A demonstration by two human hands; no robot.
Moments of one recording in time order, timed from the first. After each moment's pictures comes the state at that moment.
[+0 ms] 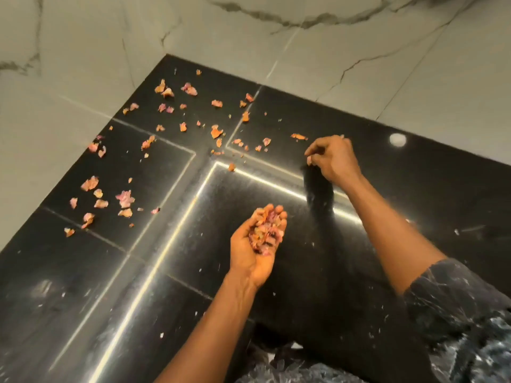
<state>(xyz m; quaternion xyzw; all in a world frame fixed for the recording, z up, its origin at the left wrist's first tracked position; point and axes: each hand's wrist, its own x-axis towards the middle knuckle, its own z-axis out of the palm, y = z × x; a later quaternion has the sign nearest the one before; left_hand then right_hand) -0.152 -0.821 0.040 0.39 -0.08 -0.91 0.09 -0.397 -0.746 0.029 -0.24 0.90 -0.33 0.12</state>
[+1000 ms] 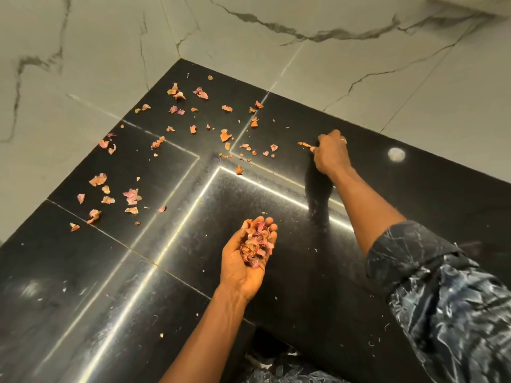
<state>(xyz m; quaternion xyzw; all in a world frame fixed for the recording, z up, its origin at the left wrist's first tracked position) -0.117 -0.828 0.035 0.39 -0.08 -0.91 0.13 -0.415 -0.785 0.016 -0.21 0.96 -0.15 0.12</state>
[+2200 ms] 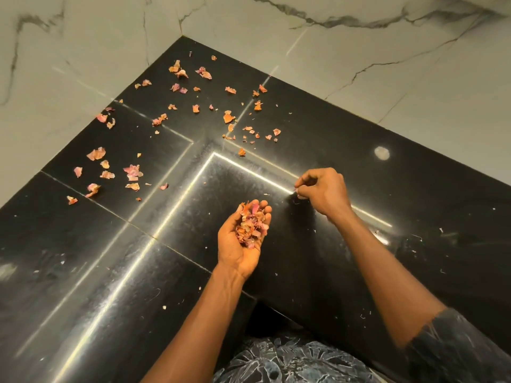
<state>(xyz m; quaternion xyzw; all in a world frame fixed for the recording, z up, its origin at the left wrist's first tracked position) -0.100 -0.836 0.026 0.37 -0.06 -0.92 0.14 -0.279 -0.737 0.052 -0.16 0.90 -0.34 0.21</state>
